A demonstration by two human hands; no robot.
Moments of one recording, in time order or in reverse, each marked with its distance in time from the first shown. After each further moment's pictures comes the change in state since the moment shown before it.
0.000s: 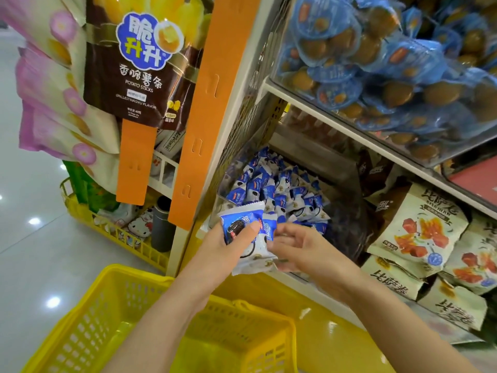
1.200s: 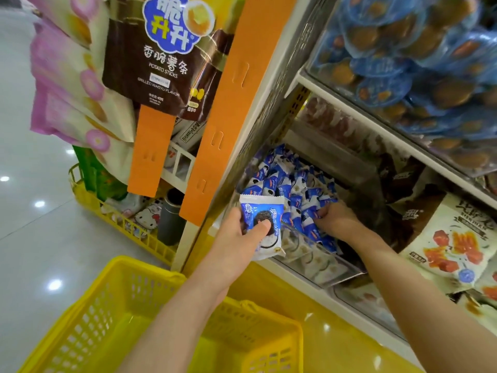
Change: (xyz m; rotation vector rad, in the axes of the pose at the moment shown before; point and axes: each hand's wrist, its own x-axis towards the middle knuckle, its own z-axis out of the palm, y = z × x) left_hand 0.027 -0.012 -0.006 -0.103 0.103 0.020; right_hand 0.093 0.006 -0.071 -1.054 0.457 0.377
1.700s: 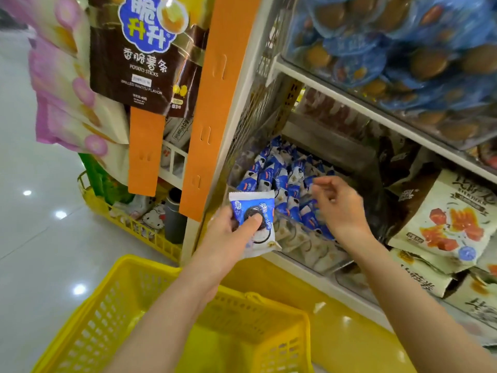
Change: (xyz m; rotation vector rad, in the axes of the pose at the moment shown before) left_hand -0.012 -0.001 0.002 0.085 0.067 0.049; right_hand -0.053 0.001 0.005 0.719 0.413 -0.320
